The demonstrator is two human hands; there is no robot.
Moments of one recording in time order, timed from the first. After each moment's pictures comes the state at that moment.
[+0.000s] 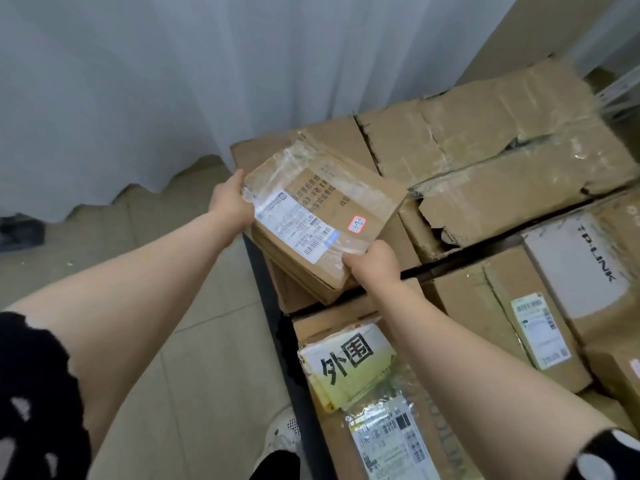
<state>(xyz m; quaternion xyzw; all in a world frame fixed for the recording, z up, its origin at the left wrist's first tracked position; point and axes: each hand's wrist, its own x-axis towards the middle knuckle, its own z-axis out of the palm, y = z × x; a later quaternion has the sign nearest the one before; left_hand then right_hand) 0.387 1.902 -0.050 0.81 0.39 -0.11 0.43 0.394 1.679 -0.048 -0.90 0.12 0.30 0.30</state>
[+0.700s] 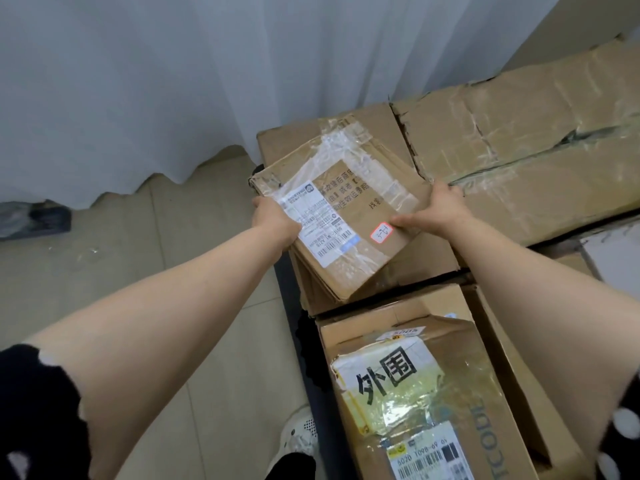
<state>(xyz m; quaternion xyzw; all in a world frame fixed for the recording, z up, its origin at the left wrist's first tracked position) 0.378 1.880 -0.080 0.66 0.51 -0.15 0.53 0.492 1.661 -0.064 -0.94 0.02 0.30 0.16</state>
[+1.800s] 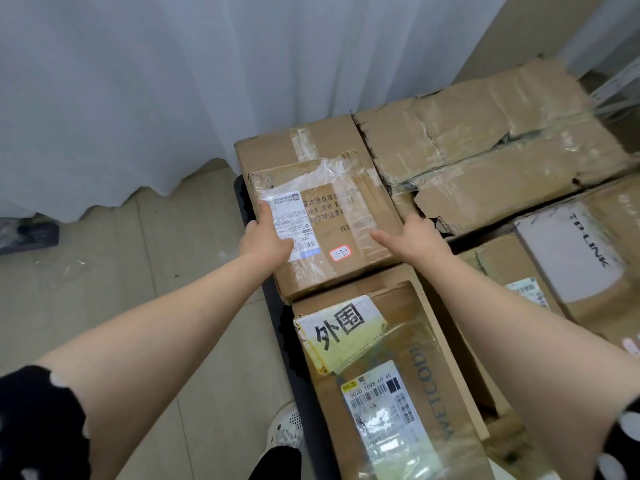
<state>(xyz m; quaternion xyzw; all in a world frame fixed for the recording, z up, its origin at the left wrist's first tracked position) 0.322 1.824 -0.028 0.85 0.33 -0.20 0.36 0.415 1.611 -0.014 -0.95 0.01 0.29 0.11</state>
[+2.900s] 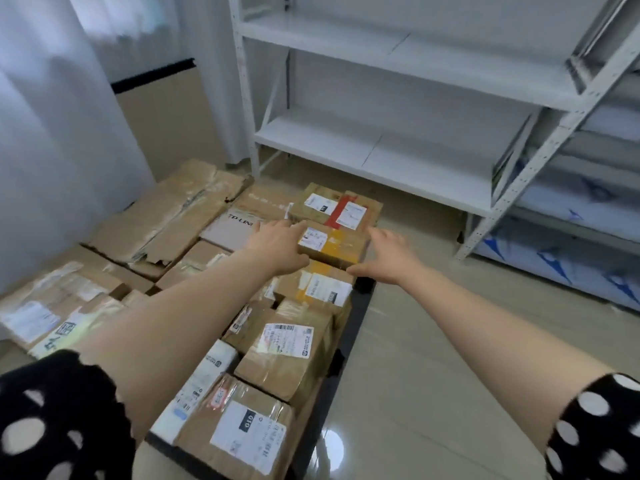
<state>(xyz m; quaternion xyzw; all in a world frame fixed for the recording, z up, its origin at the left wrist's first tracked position) 0.070 1.254 0.318 0.94 -0.31 -0.12 0.02 -0.014 1.069 0.300 -0.97 0.17 0.07 0.14</state>
